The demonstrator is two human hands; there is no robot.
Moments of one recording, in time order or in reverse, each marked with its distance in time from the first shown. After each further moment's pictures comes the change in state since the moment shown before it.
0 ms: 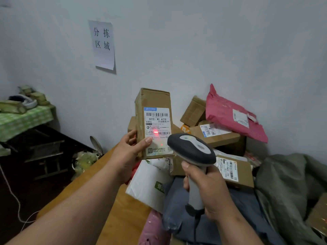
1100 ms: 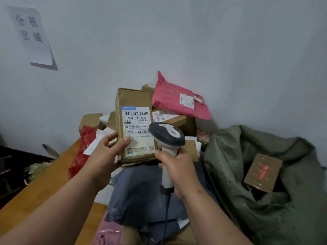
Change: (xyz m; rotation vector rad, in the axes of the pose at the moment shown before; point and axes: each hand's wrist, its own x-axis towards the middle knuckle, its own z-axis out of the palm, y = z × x) left_hand -0.019 -0.056 0.094 0.191 -0.069 -0.070; right_hand 0.003 0.009 -0.090 0.000 0.161 0.054
